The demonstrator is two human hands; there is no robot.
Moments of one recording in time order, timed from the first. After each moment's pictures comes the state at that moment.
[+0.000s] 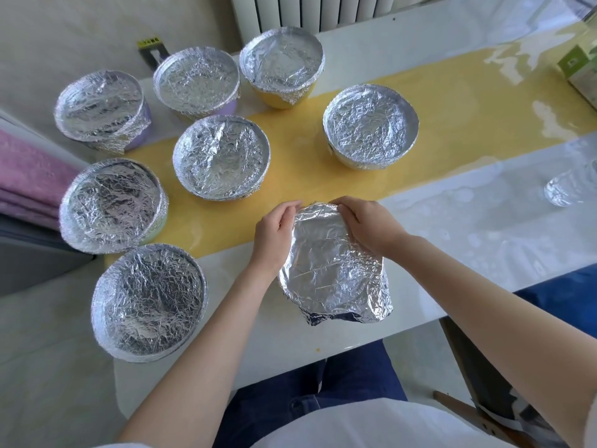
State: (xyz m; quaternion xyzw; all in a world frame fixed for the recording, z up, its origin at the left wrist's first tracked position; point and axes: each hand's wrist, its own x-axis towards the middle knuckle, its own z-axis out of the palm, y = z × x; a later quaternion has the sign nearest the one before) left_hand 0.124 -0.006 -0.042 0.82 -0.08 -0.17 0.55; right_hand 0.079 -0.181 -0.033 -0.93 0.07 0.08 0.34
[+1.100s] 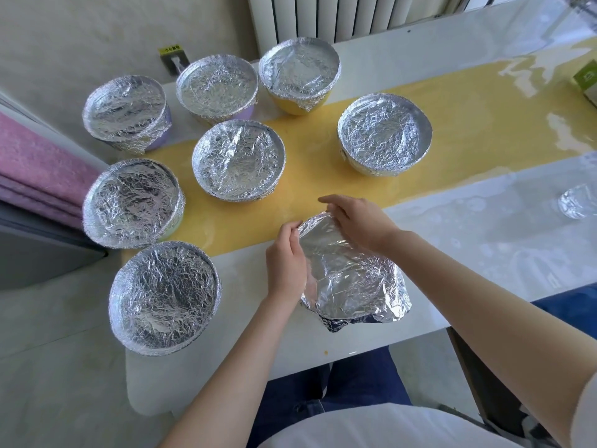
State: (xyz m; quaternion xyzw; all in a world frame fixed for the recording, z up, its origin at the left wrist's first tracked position) left_hand 0.088 -0.001 -0.050 0.88 0.00 -0.05 0.47; right_hand 0.102 -0.161 -0.030 -0.94 0.03 0.10 0.33
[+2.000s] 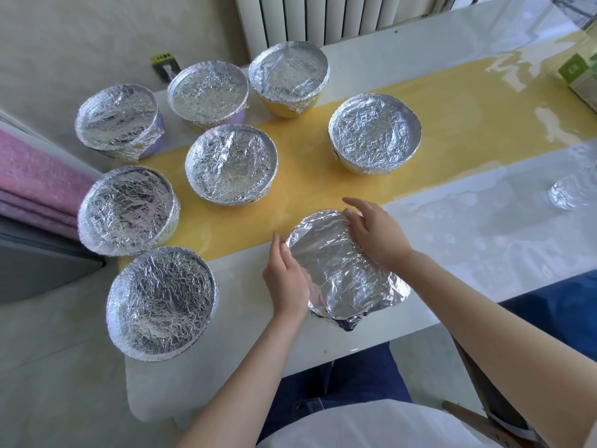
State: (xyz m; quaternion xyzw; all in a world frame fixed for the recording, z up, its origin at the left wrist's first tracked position) left_hand 0.063 -0.008 -0.038 0.80 0.17 -0.09 0.56; right_hand 0.064 -0.171 -0.031 -0.92 0.15 0.07 0.35
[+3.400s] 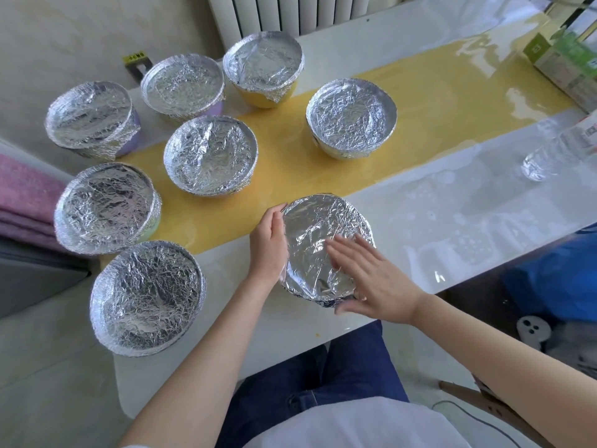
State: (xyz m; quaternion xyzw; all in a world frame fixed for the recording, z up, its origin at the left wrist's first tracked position) left_hand 0.095 0.002 -0.062 0.81 -0.02 -0.15 0.57; right_hand -0.034 -0.161 -0.064 -0.97 -0.17 -0.08 0.18
